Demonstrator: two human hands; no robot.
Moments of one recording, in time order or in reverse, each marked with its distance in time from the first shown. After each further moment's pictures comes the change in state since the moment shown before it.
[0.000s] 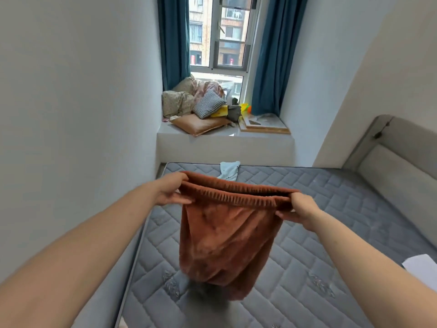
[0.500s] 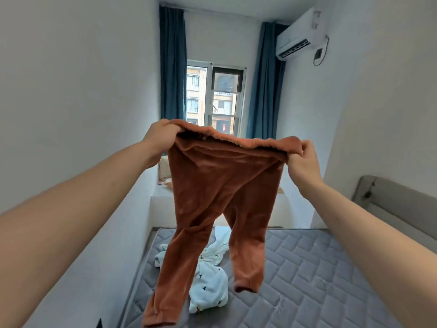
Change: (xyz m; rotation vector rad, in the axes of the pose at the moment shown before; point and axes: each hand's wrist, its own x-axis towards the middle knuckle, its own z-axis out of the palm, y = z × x) left_hand -0.055 0.263 -0.036 0.154 0.315 0.851; right_hand -0.021 -0.252 -0.016 0.117 0.243 -0.915
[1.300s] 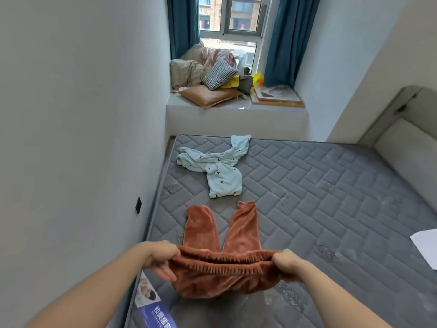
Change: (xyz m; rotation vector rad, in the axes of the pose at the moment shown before) left_hand -0.370 -0.356 0.013 0.263 -0.807 -1.264; right_hand -0.386 0.272 -0.034 -0.728 -0.869 1.132
